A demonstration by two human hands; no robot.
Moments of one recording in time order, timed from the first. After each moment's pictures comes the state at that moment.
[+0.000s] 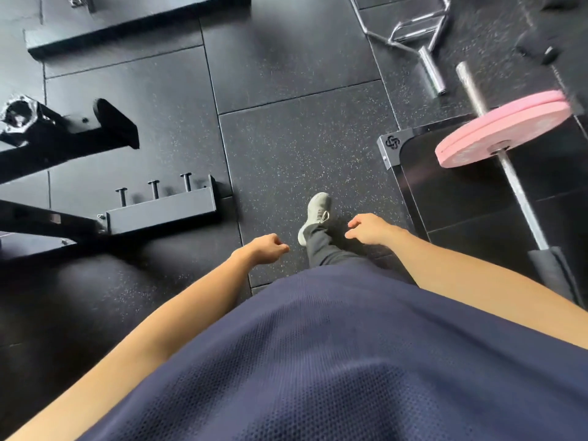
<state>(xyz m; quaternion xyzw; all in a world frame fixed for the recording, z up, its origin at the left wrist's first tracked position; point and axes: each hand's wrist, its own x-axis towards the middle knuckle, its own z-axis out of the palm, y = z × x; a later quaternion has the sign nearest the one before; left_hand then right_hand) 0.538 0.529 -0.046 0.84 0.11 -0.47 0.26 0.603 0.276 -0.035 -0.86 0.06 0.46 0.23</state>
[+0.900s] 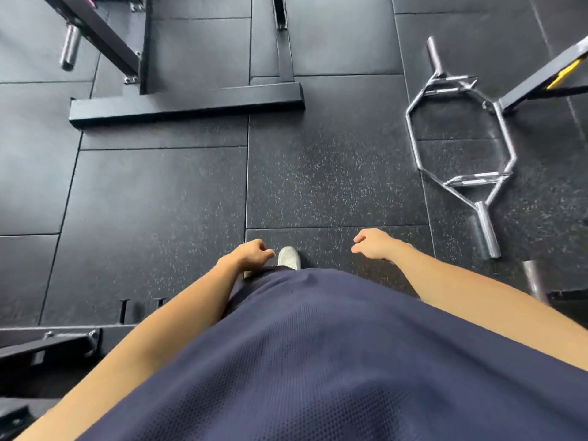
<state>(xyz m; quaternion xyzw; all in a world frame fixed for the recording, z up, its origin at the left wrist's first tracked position) 1.142 0.782 -0.050 0.82 0.23 -0.42 0.30 1.256 0.506 -0.026 -0.86 -0.02 0.49 0.14</state>
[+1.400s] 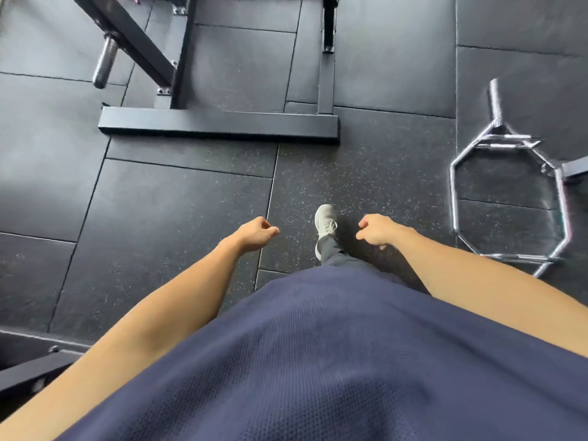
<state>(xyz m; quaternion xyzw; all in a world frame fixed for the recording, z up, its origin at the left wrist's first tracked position) 1.408 0.927 -0.028 0.81 0.33 -0.32 0.37 1.561 0.676 -0.031 -0.86 -0.10 0.49 0.07</state>
